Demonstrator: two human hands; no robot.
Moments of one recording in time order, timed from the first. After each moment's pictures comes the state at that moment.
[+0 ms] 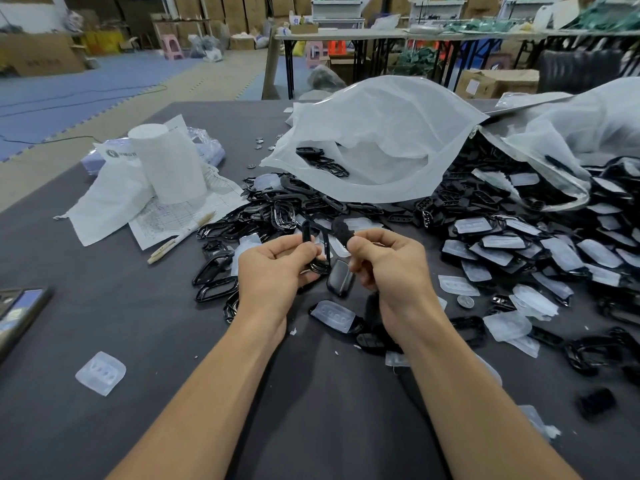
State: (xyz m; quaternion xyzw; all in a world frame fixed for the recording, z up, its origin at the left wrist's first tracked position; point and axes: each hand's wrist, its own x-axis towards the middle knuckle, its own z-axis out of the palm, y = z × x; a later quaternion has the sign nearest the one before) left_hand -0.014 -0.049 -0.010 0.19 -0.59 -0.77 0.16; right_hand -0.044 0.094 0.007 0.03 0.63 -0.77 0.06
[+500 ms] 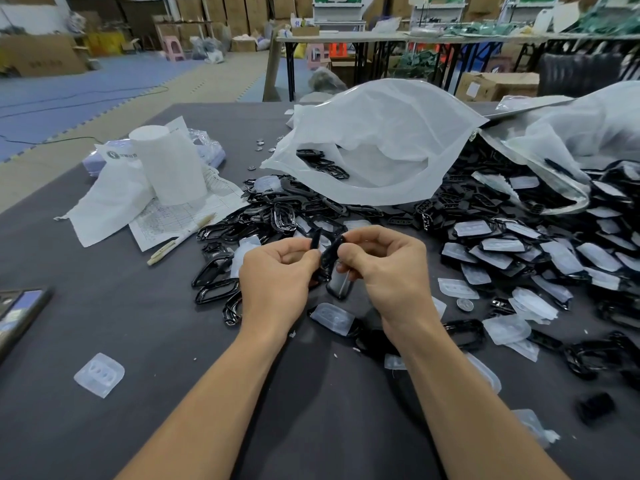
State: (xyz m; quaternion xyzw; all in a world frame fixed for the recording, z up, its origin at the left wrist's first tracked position) left_hand -0.012 -0.046 -0.015 0.19 -0.72 -0.64 0.21; right_hand -0.039 0.093 0.005 -0.06 0.66 -0.75 -0.01
